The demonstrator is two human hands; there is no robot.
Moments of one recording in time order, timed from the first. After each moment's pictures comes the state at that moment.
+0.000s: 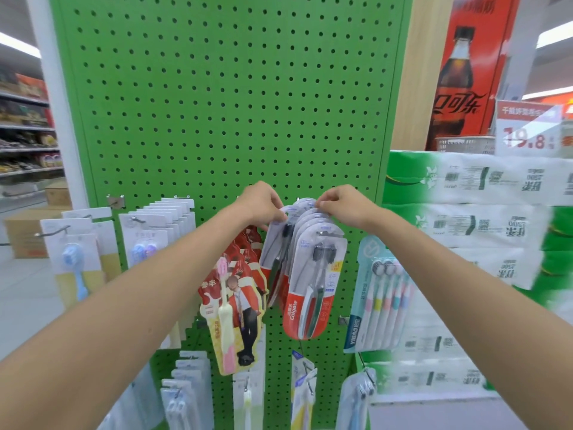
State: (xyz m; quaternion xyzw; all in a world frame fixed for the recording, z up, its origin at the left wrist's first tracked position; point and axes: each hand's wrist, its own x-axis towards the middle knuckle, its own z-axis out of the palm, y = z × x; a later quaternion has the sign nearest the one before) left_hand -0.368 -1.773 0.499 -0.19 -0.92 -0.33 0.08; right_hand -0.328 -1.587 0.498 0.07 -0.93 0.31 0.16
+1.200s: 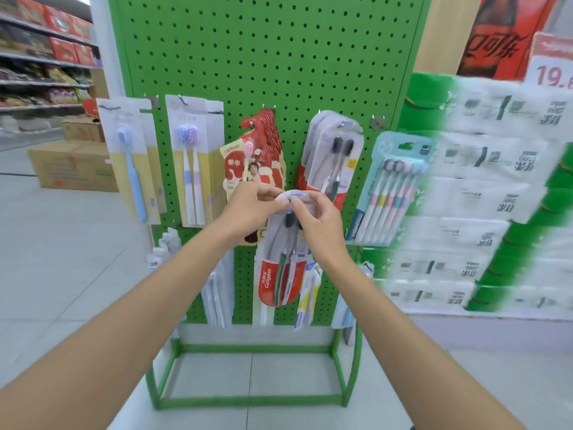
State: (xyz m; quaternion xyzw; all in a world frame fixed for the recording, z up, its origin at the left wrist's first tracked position) left_hand -0.220 -1.834 0.343 -0.20 -0.81 -0.55 0.11; right_hand -0.203 -1.690 0.308 0.07 -0.77 0.58 0.27
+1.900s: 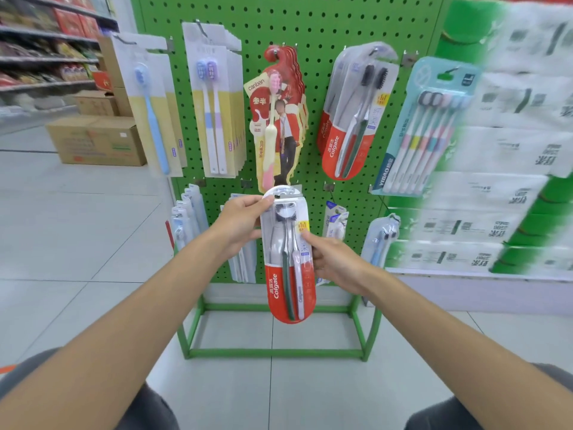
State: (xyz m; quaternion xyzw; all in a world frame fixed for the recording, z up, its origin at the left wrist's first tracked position) left_hand -0.197 -1.877 0.239 -0.05 -0.71 -0.70 -0.04; right_hand -0.170 -1.691 0.188 0.02 -0.73 0.66 -0.14
